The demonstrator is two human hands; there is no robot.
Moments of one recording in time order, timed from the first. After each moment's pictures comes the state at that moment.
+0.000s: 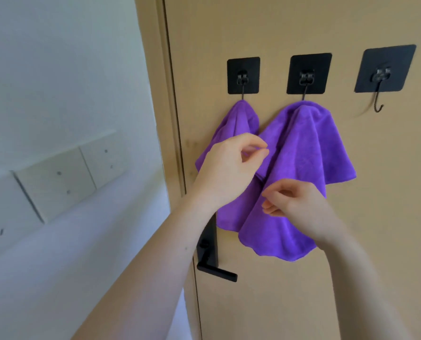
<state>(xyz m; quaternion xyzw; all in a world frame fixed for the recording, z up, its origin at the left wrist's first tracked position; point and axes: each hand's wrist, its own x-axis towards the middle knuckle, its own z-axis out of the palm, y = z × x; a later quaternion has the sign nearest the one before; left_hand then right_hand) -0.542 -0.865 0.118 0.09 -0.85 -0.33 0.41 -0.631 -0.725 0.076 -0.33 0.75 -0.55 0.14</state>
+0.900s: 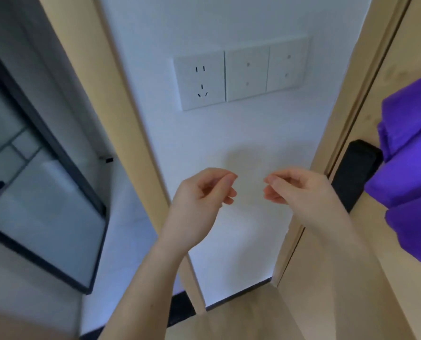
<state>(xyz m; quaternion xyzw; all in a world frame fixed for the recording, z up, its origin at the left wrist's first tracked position) -0.312 -0.768 0.011 0.54 -0.57 -0.37 0.49 -0.504 -0.793 0.009 -0.56 0.56 -0.45 0.42</state>
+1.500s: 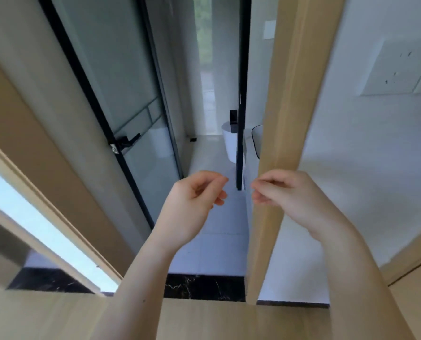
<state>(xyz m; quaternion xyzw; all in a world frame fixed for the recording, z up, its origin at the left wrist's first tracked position) -0.103 -0.616 -0.002 0.67 -0.45 -0.26 0.54 -0.274 -0.724 0.002 -0.70 0.40 -0.28 0.52</state>
